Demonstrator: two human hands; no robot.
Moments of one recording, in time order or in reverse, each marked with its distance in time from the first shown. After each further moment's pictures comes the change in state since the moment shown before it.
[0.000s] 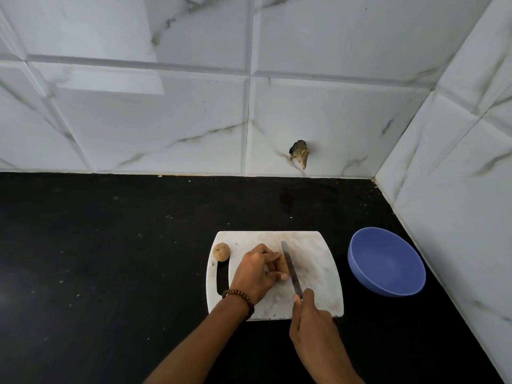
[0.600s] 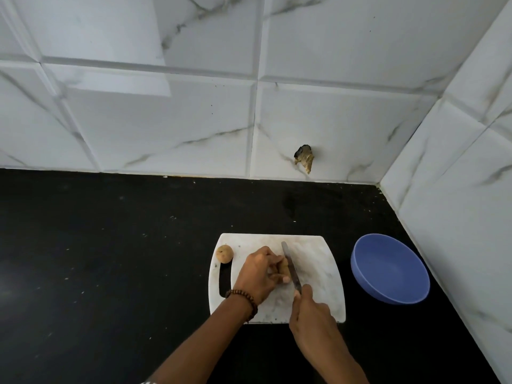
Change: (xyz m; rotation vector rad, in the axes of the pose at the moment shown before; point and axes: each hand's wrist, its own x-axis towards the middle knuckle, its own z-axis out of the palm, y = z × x) left_hand 0.003 0.005 -0.004 -0.051 -0.004 -0.012; right_hand 0.015 -0.016 -0.019 -0.086 -0.168 0.067
